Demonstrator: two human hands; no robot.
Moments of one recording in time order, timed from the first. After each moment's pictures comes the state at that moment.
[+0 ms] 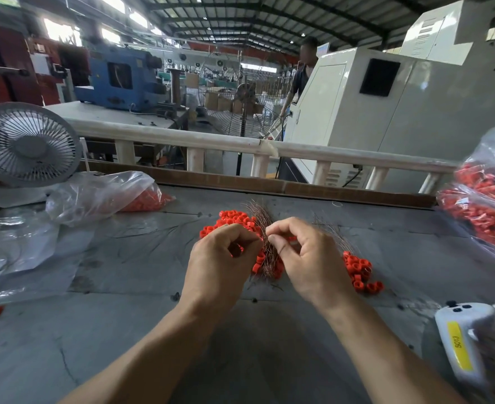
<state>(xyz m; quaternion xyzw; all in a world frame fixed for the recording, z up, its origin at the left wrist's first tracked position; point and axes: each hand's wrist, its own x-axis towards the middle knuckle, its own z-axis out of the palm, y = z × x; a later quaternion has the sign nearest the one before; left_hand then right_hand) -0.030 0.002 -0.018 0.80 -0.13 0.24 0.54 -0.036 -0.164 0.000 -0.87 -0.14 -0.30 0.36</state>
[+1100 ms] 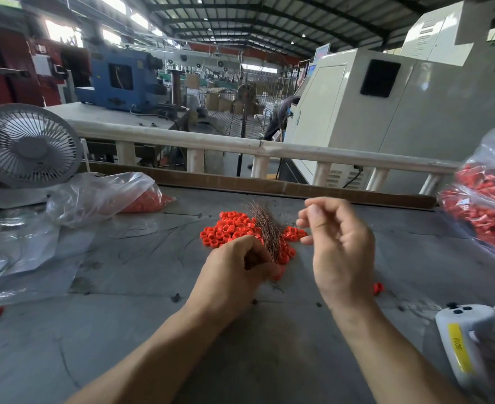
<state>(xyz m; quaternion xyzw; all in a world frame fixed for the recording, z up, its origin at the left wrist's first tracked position) -0.029 -0.005 -0.024 0.84 -0.17 0.14 0.50 -0.043 -0.166 0.013 -0.71 -0.08 -0.41 0.57</state>
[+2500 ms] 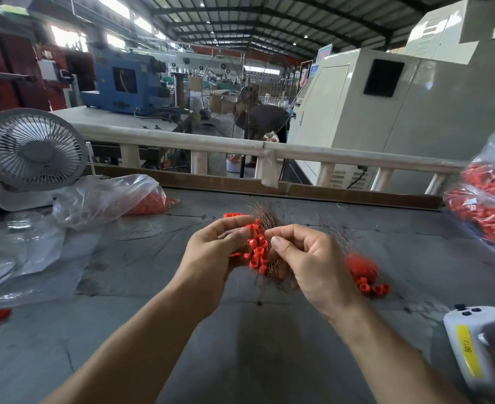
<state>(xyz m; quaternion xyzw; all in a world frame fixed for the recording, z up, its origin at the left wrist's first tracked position) -0.024 0.017 0.001 0.55 -0.06 -0.04 0.83 -0.046 -0.153 0.006 -0.79 -0.08 -0.16 0.59</state>
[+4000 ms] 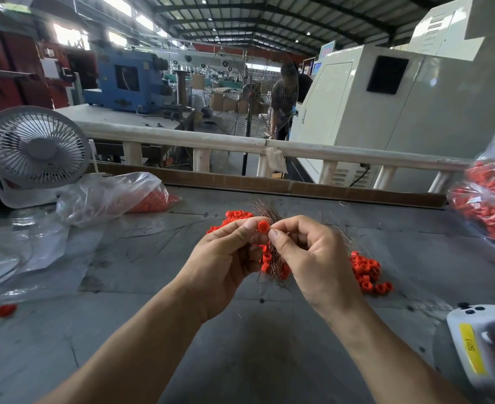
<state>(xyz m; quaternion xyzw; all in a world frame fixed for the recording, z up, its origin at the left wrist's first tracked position) -0.027 0.015 0.002 0.46 -0.13 -0.15 0.87 -0.059 -0.141 0.017 -0.78 -0.14 -0.24 0.55</state>
